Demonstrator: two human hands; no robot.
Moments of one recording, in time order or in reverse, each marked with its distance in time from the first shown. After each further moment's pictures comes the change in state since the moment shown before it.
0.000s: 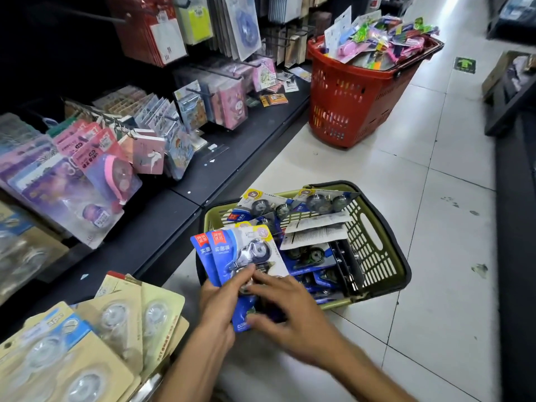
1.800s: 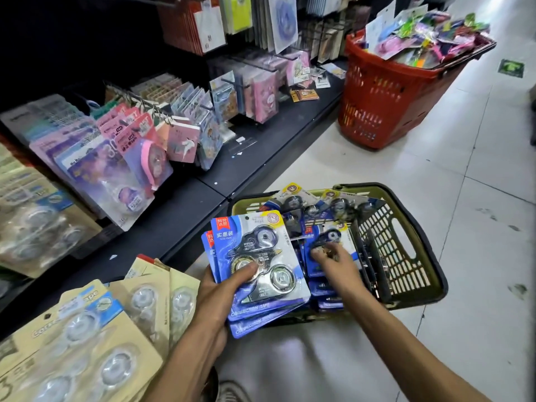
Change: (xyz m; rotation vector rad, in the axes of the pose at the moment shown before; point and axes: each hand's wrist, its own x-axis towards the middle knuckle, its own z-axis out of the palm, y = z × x) left_hand 0.000 0.026 -0.049 -0.010 -0.110 0.099; right_hand 0.063 0.087 0.000 0.408 0.205 0.796
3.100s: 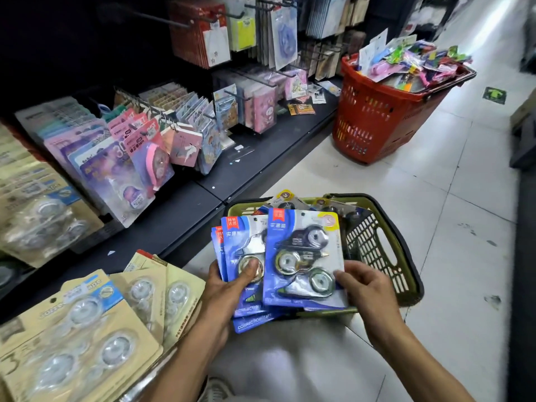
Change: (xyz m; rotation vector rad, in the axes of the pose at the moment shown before) left_hand -0.016 -0.010 0.013 0.056 -0.033 0.055; right_hand -0.096 -0.021 -0.054 0.305 0.002 -0.178
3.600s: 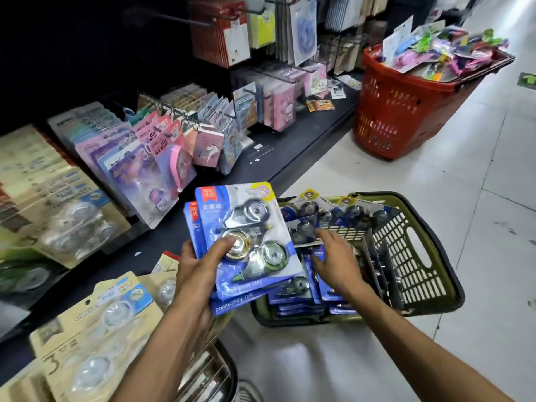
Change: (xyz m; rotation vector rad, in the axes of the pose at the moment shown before) left_hand 0.012 0.063 -0.045 -0.036 0.165 0.128; right_hand 0.104 0.041 0.074 -0.973 -0.078 -0.345
